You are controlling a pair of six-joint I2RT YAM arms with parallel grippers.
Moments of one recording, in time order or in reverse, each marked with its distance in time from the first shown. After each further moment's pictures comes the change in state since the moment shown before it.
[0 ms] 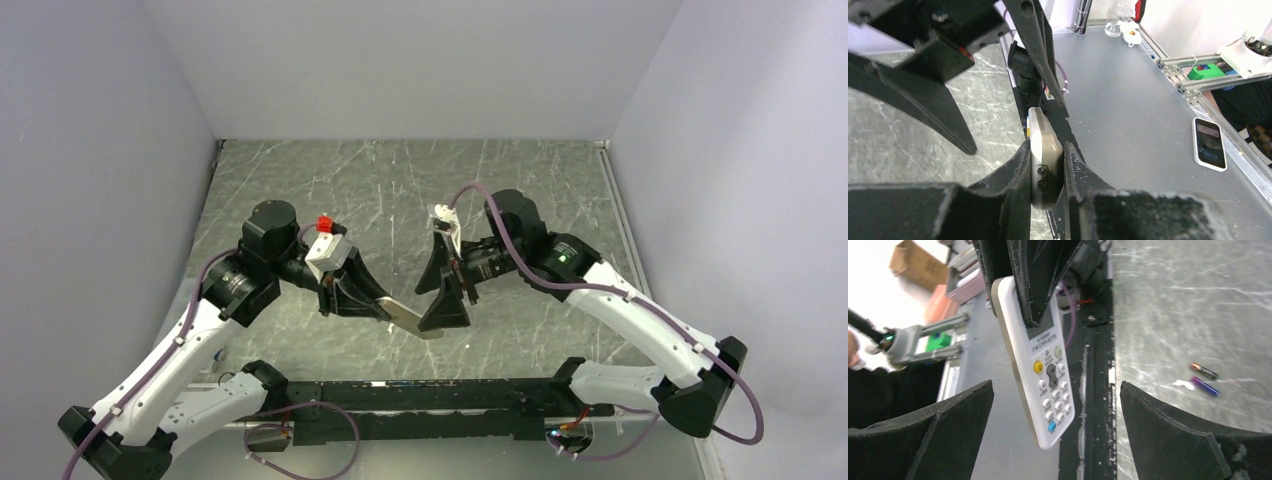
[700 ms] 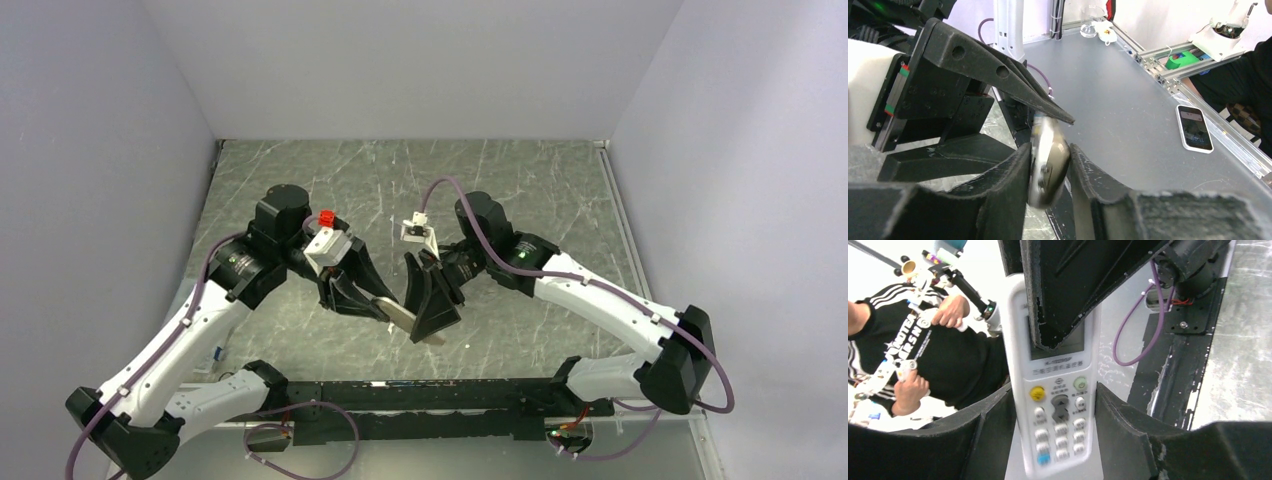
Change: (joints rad) left arm 0.002 0.103 0.108 -0.132 0.134 0.177; right arm 0.039 0.142 -0.064 0.299 -0.348 0.236
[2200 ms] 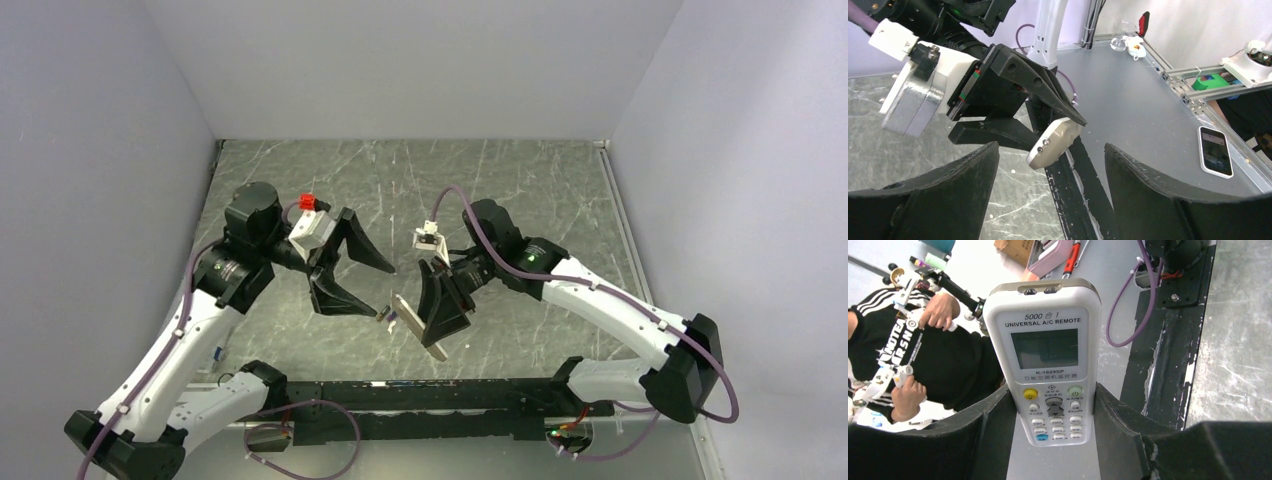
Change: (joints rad) left arm 0.124 -0.072 -0.040 0.195 -0.036 -0.243; right arm -0.050 -0.067 -0.071 -0.184 0.041 -0.146
